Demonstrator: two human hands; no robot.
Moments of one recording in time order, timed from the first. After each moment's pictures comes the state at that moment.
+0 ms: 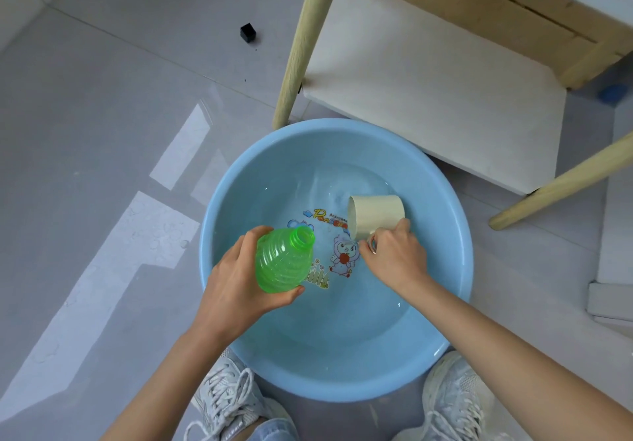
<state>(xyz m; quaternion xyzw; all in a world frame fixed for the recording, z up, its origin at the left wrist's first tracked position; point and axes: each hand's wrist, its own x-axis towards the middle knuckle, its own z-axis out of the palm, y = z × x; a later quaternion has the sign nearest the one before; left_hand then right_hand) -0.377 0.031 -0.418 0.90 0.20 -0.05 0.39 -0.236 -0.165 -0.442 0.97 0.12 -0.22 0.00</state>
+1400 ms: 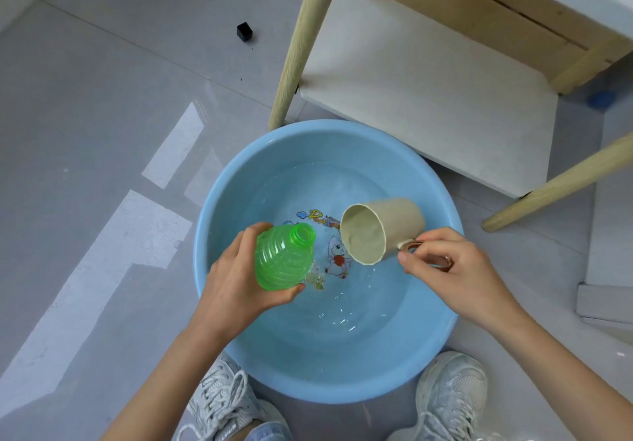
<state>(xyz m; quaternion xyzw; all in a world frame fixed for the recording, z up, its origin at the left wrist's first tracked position) -0.370 0.028 -0.413 0.88 0.20 -0.04 0.42 -0.245 -0.219 -0.355 0.90 0.06 -0.24 -0.37</state>
